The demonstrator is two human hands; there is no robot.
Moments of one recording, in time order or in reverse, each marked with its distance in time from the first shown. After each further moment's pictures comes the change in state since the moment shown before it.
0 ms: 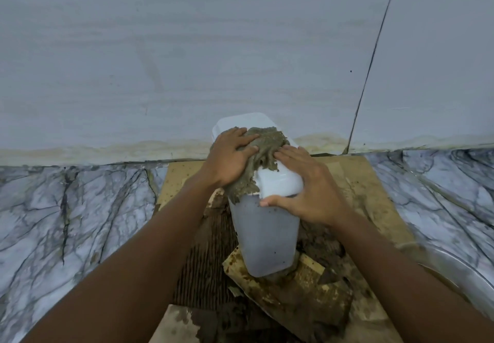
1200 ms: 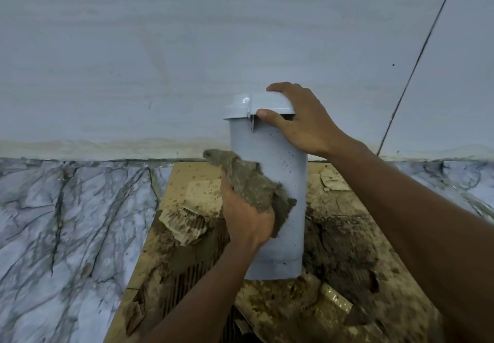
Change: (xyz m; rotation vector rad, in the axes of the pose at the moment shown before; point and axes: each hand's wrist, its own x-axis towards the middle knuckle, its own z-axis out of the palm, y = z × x) left_hand -0.011 -0.075 0.107 -0.291 0.590 -0.223; right_hand 0.173 0.025 0.023 0.026 0.003 0.034
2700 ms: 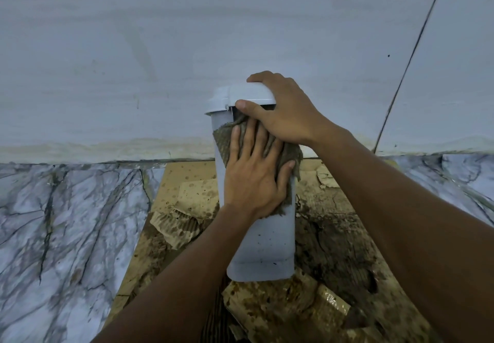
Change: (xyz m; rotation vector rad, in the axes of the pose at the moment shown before) left_hand 0.050 0.040 0.023 0.880 -0.106 0.751; right_hand 0.017 0.001 0.003 0.042 -0.039 -0.020
